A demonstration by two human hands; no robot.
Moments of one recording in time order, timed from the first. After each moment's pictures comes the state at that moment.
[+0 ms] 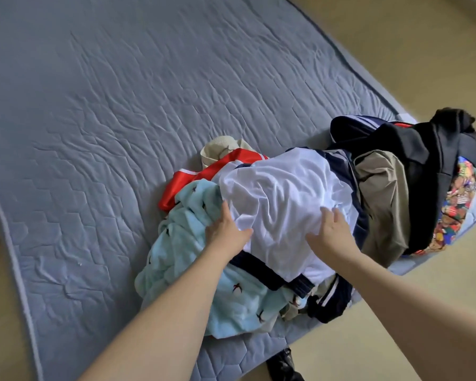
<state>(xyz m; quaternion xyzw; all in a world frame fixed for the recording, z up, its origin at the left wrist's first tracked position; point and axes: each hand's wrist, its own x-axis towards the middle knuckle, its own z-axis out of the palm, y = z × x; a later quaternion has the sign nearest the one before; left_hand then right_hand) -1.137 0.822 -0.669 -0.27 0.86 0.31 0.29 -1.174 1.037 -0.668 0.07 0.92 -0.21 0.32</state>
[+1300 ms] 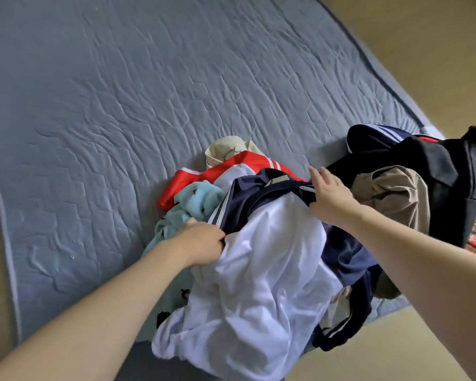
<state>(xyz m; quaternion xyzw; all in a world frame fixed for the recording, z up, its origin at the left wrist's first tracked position) -1.155 0.776 -0.653 0.01 0.91 0.07 0.41 -1.294 1.015 -0.697 -0.14 0.94 -0.09 0.31</state>
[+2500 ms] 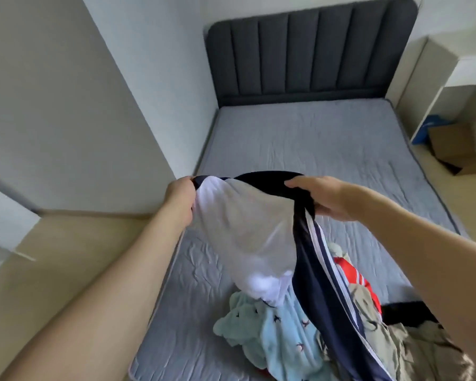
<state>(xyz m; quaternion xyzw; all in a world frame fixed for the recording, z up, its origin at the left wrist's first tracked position) -0.965 0.613 -0.211 -0.59 0.50 0.57 -0.27 -1.160 0.786 -0.207 -0.25 0.71 -0.43 0.50</state>
